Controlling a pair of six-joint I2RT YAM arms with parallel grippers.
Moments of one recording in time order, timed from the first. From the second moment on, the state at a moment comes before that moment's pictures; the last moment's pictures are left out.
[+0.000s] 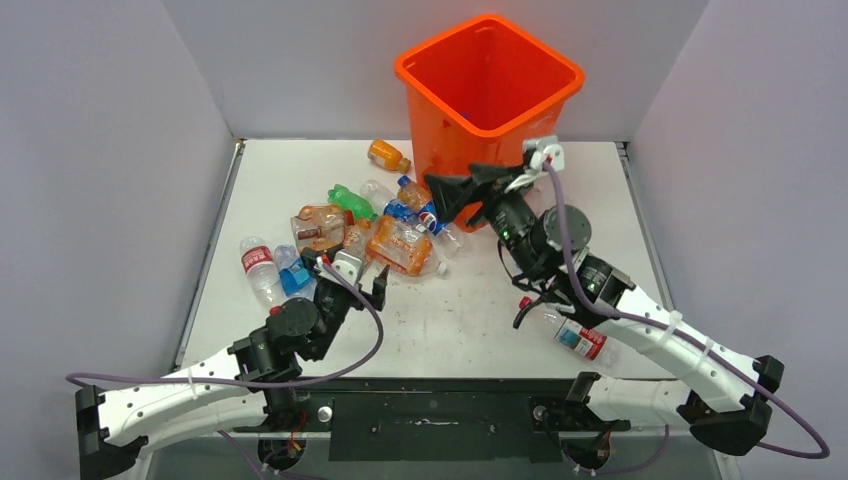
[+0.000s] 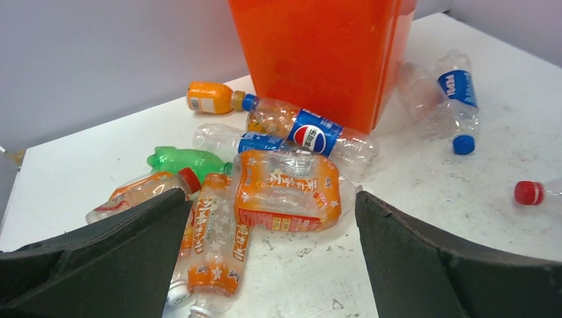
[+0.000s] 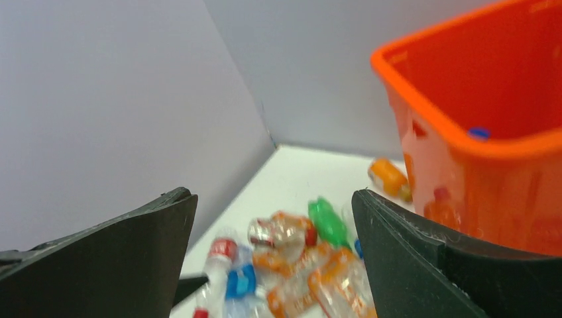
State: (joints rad) left arm -1.14 0.62 0.53 0.16 -0.73 0.13; right arm 0.94 1.13 1.34 0.06 0.39 0.27
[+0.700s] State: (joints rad) left arm -1.17 0.55 0.49 0.17 -0.82 0.38; right arm 0.71 1.27 0.63 0.20 0.28 0.53
